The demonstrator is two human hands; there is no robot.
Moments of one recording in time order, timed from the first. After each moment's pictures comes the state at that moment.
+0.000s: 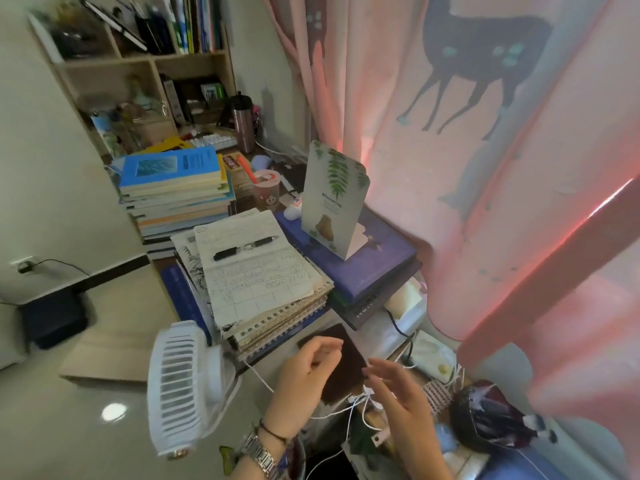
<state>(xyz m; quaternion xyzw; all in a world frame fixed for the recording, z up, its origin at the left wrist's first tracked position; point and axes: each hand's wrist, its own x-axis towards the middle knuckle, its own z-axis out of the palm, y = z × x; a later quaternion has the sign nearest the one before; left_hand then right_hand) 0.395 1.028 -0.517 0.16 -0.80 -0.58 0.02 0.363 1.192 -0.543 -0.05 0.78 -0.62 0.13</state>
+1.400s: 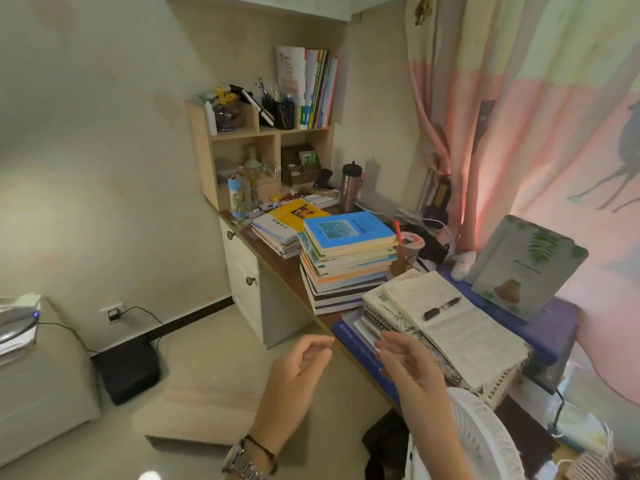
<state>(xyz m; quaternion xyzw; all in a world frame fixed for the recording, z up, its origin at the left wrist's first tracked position) 0.548 0.615 -0.449 0.13 -0.77 -0.61 0.15 0.489 0.776 -0.443 -0.10 0.75 -0.65 0.04</state>
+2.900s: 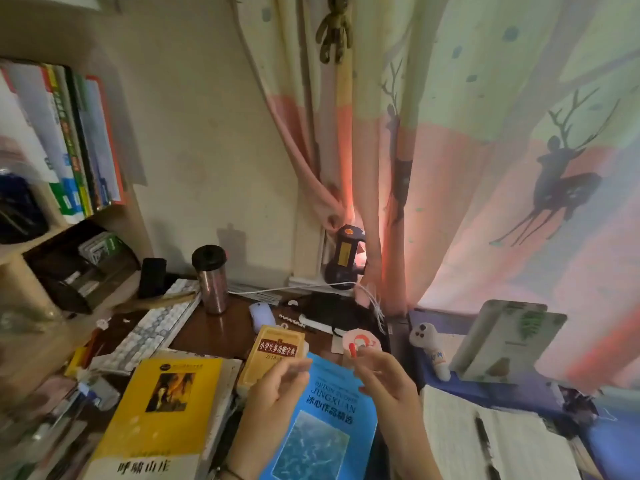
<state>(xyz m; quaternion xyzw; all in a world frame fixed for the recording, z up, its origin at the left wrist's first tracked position) 0.079 0.428 -0.412 -0.13 -0.76 -0.63 -0.09 0.133 0.597 -0.409 0.18 0.73 -0.62 -0.19</state>
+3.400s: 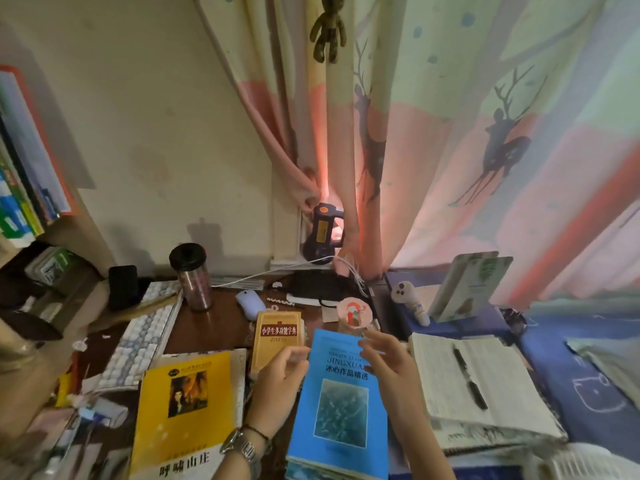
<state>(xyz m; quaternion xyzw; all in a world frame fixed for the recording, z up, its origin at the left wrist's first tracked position) 0.045 0.385 -0.424 -0.20 -0.77 -0.57 -0.21 0.150 0.534 -0.387 0.30 0.70 -0.61 -0.24</state>
